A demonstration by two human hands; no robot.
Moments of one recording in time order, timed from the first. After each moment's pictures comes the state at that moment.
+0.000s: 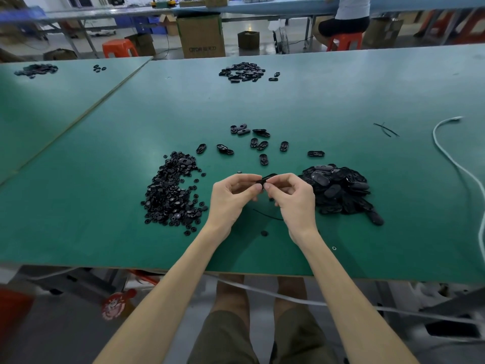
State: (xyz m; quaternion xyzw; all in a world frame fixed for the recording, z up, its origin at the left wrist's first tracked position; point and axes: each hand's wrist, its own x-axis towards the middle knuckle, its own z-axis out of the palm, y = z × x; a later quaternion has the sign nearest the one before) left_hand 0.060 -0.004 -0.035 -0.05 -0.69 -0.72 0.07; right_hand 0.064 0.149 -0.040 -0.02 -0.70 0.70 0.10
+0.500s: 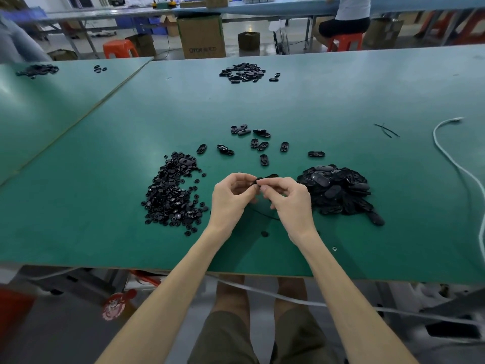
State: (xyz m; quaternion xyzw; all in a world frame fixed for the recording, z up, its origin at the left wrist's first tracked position) left_hand 0.061 -0.002 -0.039 -0.03 -0.71 -0.70 0.09; right_hand 0.067 0.146 -0.036 0.03 -0.73 0.67 0.09
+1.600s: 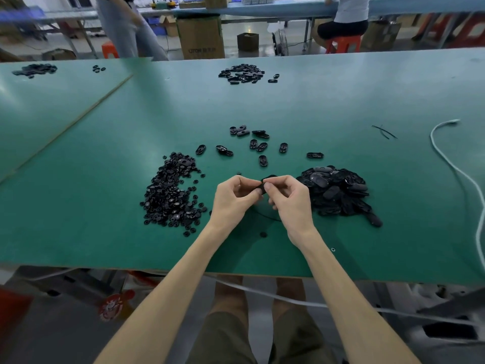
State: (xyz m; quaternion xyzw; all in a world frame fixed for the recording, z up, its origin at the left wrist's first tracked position) left_hand 0.064 0.000 -0.030 -0.03 -0.74 -0.67 0.06; right_hand 0.063 0.148 -0.039 0.00 -0.71 0.70 0.09
